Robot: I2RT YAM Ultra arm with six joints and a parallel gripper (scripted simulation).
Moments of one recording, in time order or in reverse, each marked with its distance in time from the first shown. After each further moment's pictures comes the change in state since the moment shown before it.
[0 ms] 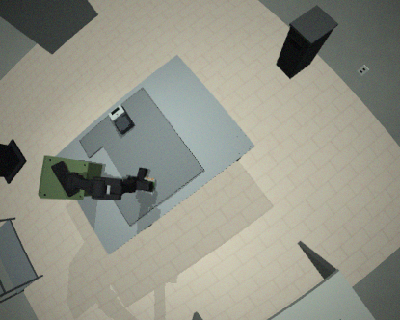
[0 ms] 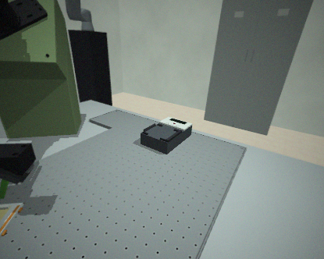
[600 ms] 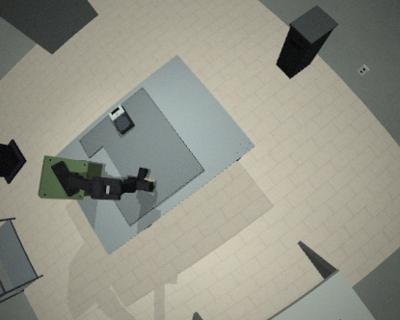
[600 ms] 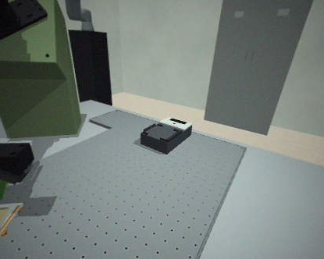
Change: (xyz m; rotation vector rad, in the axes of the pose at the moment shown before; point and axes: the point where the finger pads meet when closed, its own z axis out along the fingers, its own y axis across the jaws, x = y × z) arm 0.000 -0.005 -0.003 0.011 -0.001 0.002
